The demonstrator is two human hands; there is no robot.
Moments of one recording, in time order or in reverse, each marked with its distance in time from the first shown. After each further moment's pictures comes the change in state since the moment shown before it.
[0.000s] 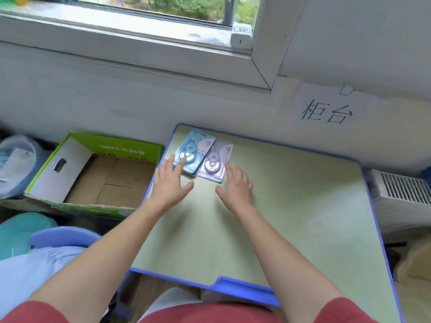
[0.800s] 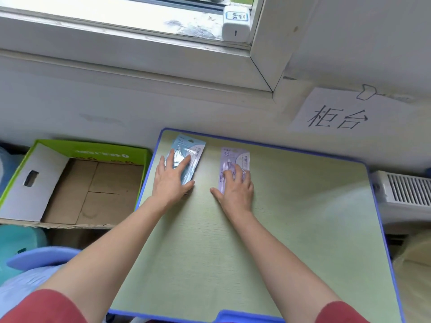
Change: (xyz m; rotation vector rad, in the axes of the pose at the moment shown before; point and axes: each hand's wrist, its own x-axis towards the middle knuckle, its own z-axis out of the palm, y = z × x) left_hand 0.092 0.003 0.020 -0.029 -0.166 0.006; right_hand 0.067 0.008 0.011 -0.070 0.039 0.095
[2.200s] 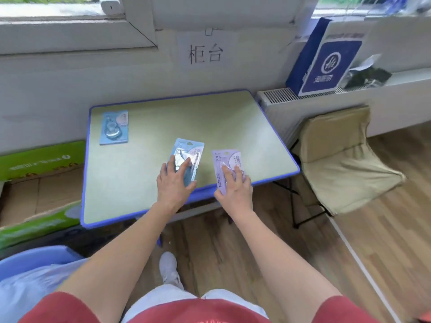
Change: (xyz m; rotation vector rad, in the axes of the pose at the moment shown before) left_hand -0.252 0.078 0.089 0.030 0.024 0.387; right_hand -0.307 0.112 0.038 0.133 0.257 0.336
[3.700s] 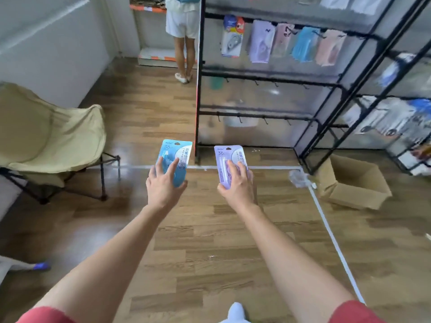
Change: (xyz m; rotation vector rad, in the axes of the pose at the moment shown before) left_hand -0.580 0.392 0.183 -0.018 -0.481 1.105; right_hand -0.698 0.381 -0.096 0.193 0.625 1.170
